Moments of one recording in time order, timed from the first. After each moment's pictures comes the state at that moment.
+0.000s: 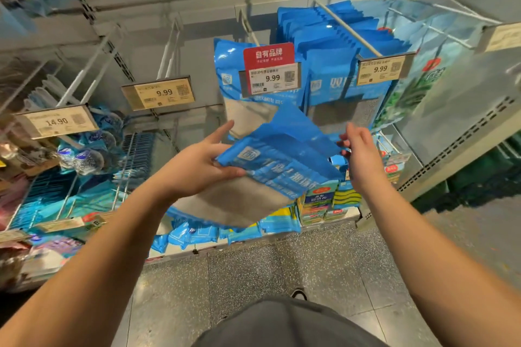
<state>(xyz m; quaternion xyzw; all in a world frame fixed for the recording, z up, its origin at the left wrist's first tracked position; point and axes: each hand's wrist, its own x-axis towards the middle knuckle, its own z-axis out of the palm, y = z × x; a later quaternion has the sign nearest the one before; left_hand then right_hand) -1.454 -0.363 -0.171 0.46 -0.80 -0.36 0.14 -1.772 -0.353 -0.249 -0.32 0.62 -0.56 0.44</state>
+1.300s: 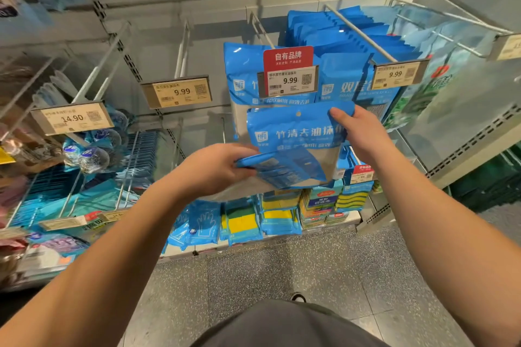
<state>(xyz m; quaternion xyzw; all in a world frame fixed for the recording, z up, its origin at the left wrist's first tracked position) -1.459 -0.363 -0.168 0.47 -0.83 -0.28 0.08 -1.766 -0.400 -0.211 -0.46 0.61 -0.46 0.45</state>
